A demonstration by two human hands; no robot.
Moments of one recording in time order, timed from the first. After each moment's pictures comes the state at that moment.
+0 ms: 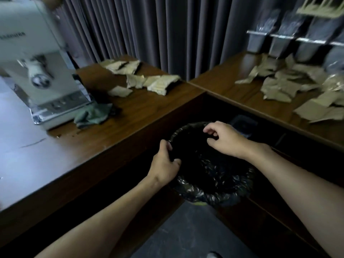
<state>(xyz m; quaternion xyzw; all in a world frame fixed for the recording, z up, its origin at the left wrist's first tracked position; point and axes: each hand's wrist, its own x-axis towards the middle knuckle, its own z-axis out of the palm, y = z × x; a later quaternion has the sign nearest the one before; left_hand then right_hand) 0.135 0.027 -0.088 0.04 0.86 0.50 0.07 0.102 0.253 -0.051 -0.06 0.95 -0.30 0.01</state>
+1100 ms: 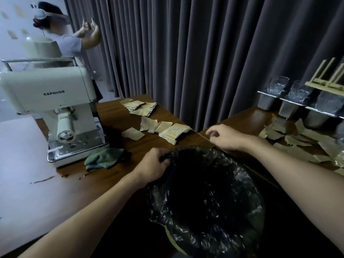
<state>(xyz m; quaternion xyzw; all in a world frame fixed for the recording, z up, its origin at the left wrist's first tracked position) 0.034 -0.006 0.027 0.05 0.90 0.42 0.07 -0.033 0.251 0.081 -0.08 0.96 -0.25 0.07</state>
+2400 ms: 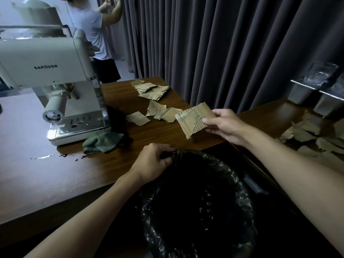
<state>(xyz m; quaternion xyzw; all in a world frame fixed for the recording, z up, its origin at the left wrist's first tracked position) 0.027 0.001 -0.007 0.08 0.92 0.38 -0.01 -0.083 0.231 0.051 -0.02 0.76 -0.64 0.14</state>
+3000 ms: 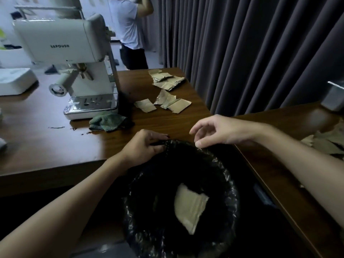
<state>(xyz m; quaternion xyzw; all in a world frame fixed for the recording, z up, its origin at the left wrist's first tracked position) 0.032 0.009 -0.010 0.00 0.92 0.39 -0.03 -0.070 0.256 0.077 -0.35 0.82 -0.30 0.35</state>
